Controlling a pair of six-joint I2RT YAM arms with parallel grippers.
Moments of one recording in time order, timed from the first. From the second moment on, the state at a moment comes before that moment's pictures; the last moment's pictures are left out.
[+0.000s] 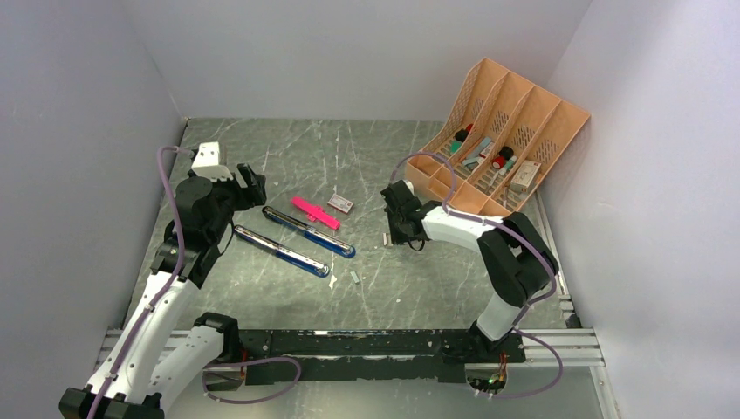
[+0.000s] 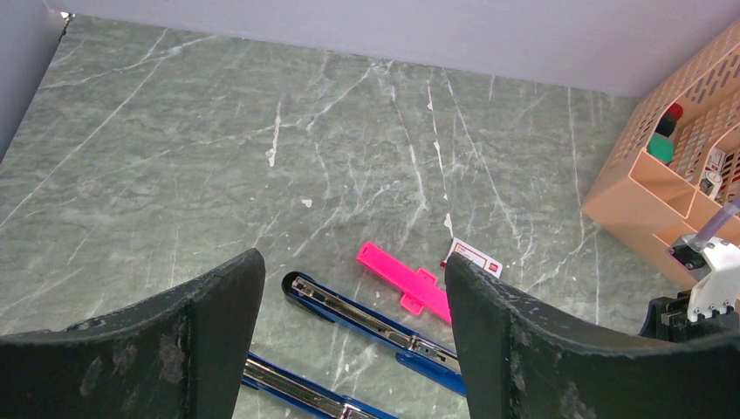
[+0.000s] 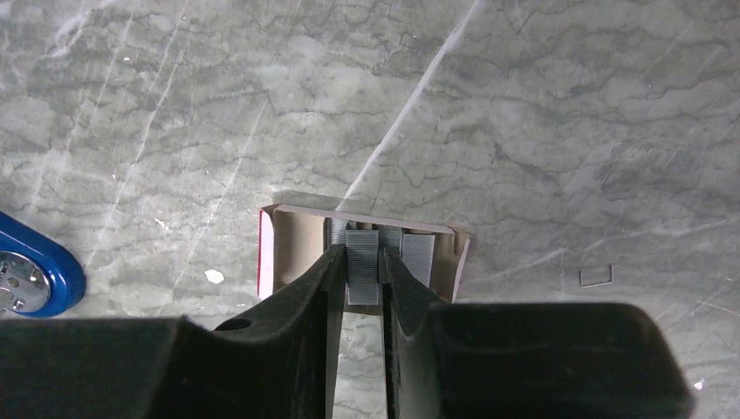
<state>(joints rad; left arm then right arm) -0.24 0.78 0.78 -0.18 -0.15 -0.26 0.63 1.69 0.94 -0.31 0.19 0.38</state>
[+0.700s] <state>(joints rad) -0.24 0.78 0.78 -0.18 -0.15 -0.26 0.63 1.63 0.94 -0.32 0.19 0.38</state>
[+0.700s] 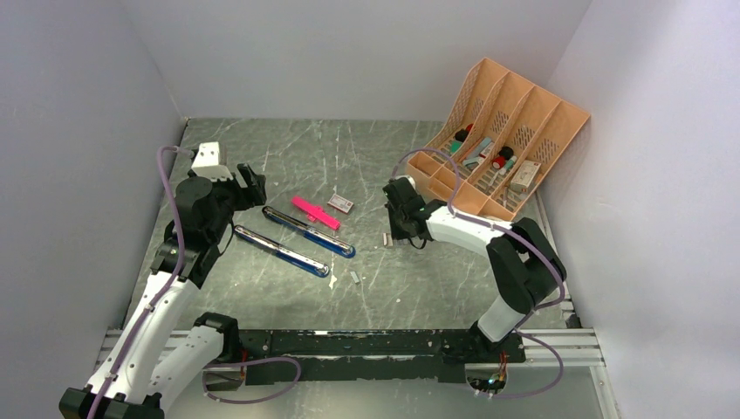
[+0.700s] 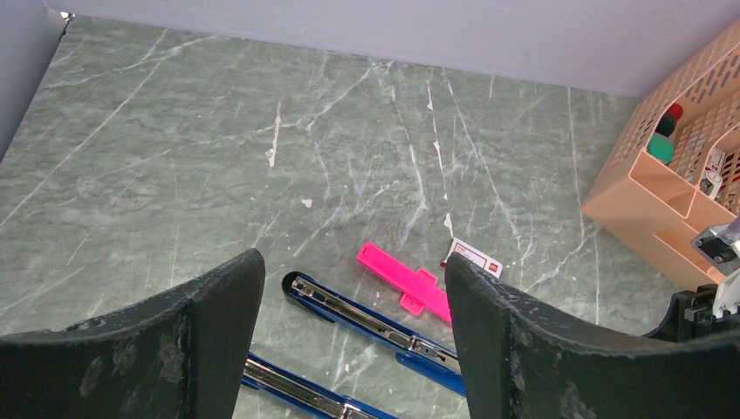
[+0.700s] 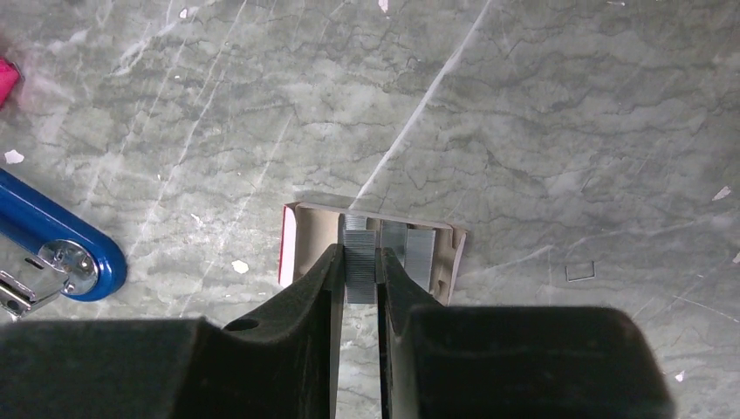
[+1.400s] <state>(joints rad) -0.24 0.78 0.78 -0.18 -0.15 -0.26 0.91 1.59 0.98 -0.33 0.15 0.31</state>
